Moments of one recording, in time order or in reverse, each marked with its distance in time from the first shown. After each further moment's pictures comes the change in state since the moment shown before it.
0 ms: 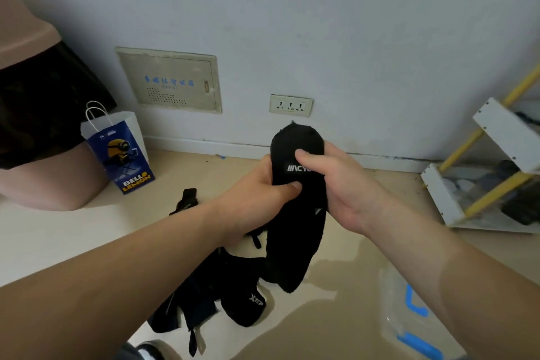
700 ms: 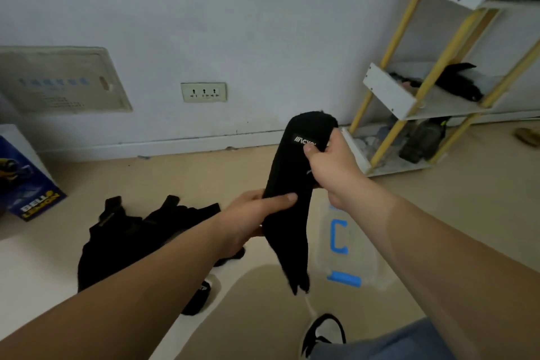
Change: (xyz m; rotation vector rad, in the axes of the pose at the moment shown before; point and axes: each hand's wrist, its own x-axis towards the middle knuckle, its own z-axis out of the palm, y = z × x) left_hand 0.016 -0.036 0.134 -0.133 -0.349 -0.295; right_hand -0.065 0.024 -0.128 -0.244 0.668 -0.081
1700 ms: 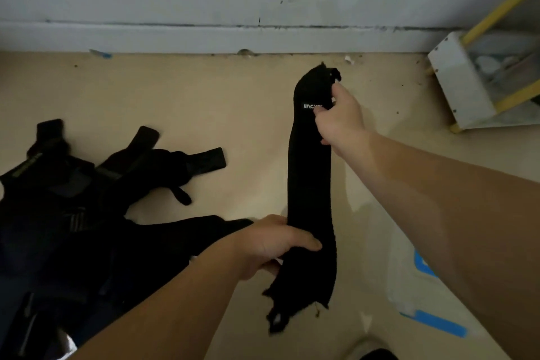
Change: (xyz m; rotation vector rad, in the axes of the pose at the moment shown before) left_hand 0.212 -0.201 -0.076 -0.038 -0.141 -0.526; right_hand 0.272 0.248 0.141 -0.454 -0.056 0.094
